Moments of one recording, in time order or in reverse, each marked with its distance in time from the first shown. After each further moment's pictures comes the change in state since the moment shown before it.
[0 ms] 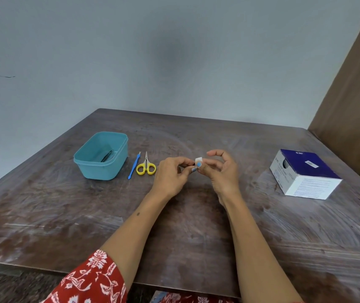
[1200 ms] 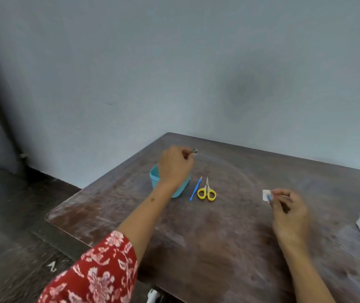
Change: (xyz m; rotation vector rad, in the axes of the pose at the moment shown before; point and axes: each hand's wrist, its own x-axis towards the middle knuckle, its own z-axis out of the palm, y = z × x) left_hand 0.021 -0.005 -0.134 0.296 0.427 -0.298; right_hand 0.002 0.011 0.005 -0.422 0.220 -0.245
